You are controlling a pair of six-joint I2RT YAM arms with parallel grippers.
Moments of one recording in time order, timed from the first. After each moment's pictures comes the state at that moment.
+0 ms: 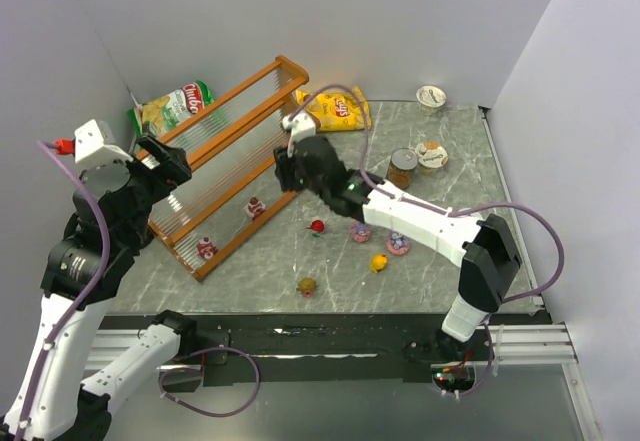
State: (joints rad) left arm -0.35 0.77 1.31 -0.75 -0.49 -0.60; right arm 0.92 1.67 1.40 -0.18 0.28 0.26
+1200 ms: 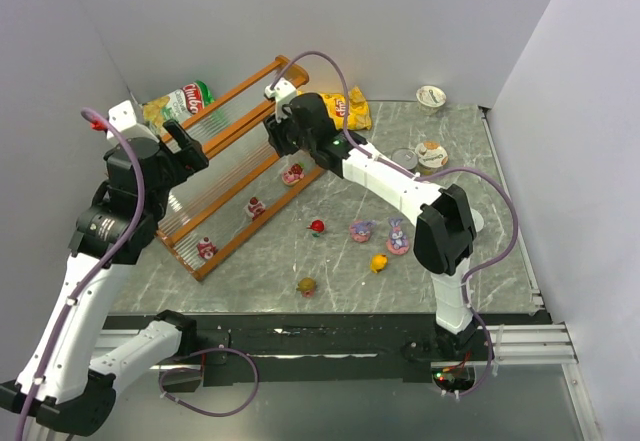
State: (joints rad) left arm -0.35 0.92 1.31 -0.70 -0.48 -0.55; right arm 0.73 2.00 1.85 -0.24 0.01 -0.03
